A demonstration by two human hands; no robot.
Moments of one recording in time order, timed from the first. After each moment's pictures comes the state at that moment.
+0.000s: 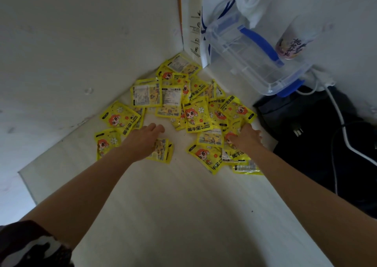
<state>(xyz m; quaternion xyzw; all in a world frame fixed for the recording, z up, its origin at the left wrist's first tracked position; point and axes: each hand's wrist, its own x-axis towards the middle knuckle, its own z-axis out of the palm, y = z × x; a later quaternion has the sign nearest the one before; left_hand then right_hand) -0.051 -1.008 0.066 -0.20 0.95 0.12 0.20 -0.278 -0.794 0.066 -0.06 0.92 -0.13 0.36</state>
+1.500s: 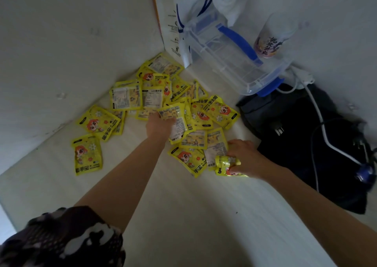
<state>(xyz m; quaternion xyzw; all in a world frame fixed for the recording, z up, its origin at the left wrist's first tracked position) -0.171 -0.951 0.058 -0.61 0.63 0.48 -0.05 -0.295 -0.713 0.074 -0.45 0.80 0.01 0.40</state>
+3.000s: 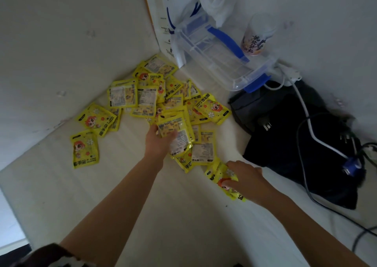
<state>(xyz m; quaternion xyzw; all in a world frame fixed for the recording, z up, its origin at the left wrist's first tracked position) -0.142 -0.882 0.076 -0.56 0.52 0.63 -0.15 -0.254 -0.655 0.093 -0.36 0.84 -0.08 0.40</state>
